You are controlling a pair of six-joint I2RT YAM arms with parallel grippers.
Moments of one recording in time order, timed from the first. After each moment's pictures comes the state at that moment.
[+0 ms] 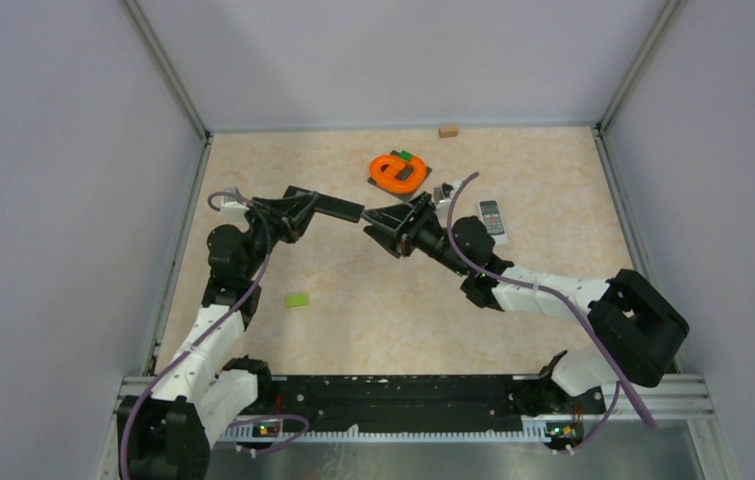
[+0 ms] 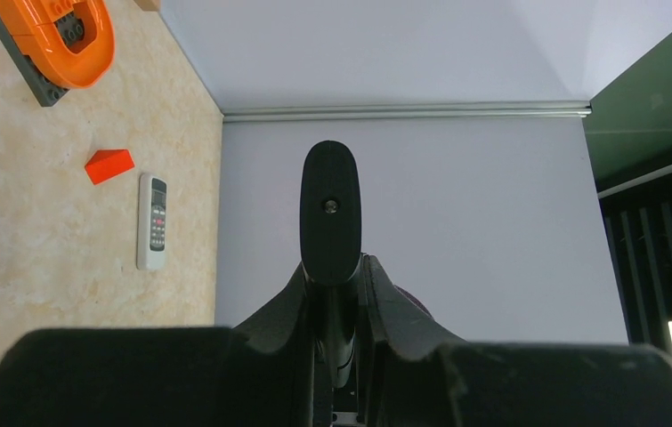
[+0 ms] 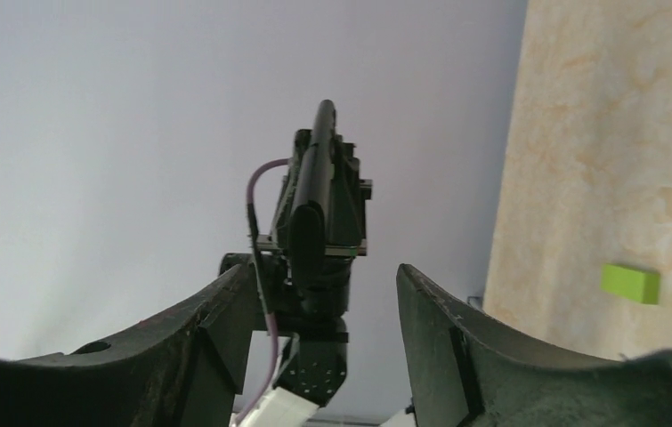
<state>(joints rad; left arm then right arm) -0.11 0.91 0.48 0.52 0.38 -1.60 0.84 1.44 0.71 0.85 -0.08 1.53</state>
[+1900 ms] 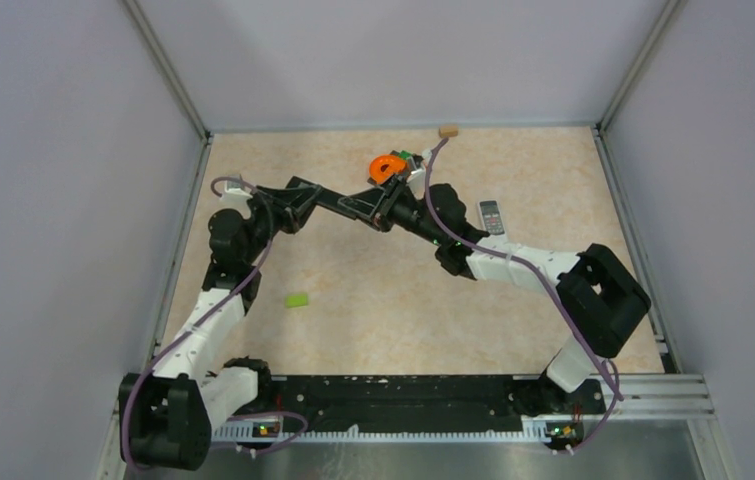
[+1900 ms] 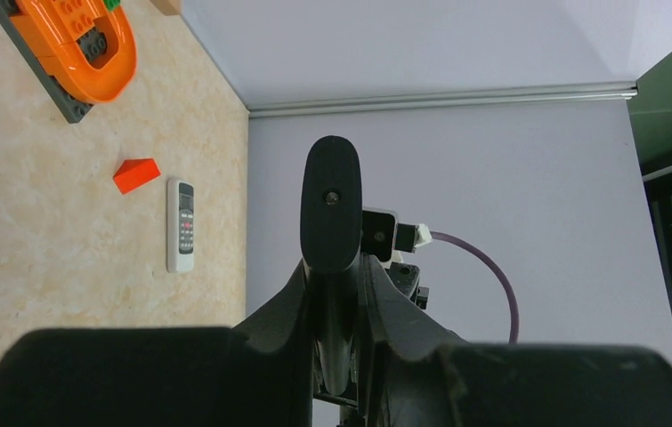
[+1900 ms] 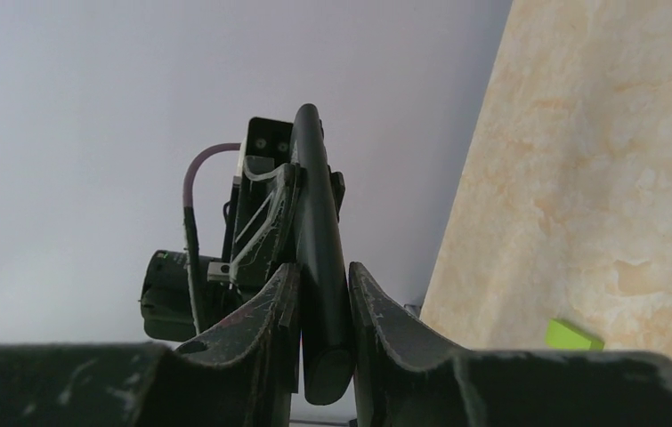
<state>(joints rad) -0.11 1.01 0.56 0.50 0.45 -1.52 0.81 1.64 1.01 0.67 -0.20 1.31</state>
